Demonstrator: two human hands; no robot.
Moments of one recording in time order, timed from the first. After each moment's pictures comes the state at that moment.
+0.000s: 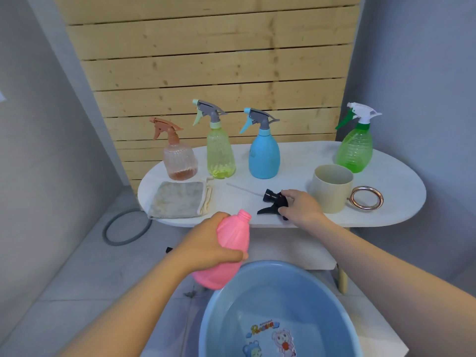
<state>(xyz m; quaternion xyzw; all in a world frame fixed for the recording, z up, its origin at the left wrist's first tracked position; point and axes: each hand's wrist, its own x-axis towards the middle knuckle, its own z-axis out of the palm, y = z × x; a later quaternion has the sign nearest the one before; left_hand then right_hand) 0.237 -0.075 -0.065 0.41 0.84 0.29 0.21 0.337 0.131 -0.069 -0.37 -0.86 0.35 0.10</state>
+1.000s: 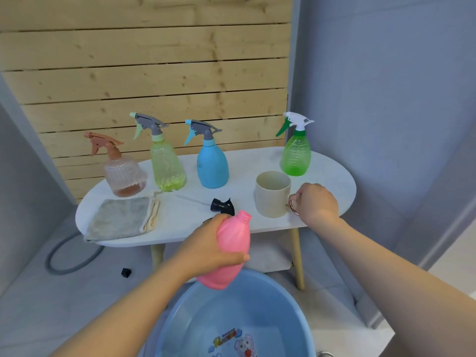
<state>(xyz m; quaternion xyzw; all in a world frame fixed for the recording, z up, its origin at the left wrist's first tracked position) 0.289 0.009 -0.074 0.48 0.80 0.30 0.21 0.430 0.206 -0.047 -0.52 -0.83 0.14 0.12</state>
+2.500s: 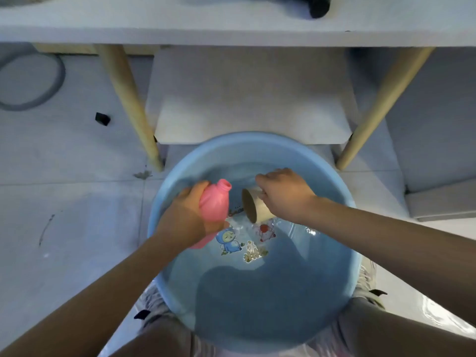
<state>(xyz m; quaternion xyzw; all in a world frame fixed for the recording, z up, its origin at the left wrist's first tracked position) 0.255 -0.064 -0.358 0.30 0.88 0.20 0.31 0.369 0.121 -0.345 -0.12 -0.98 0.09 -0.14</state>
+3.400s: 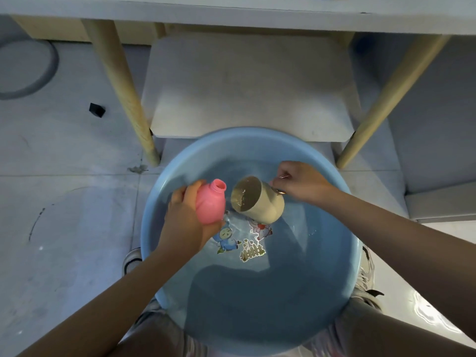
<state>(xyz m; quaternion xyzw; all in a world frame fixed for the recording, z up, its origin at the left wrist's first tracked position) 0.276 -0.075 -0.380 0.26 0.88 0.29 0.26 0.380 0.153 -0.355 -0.35 -0.84 0.40 -0.14</state>
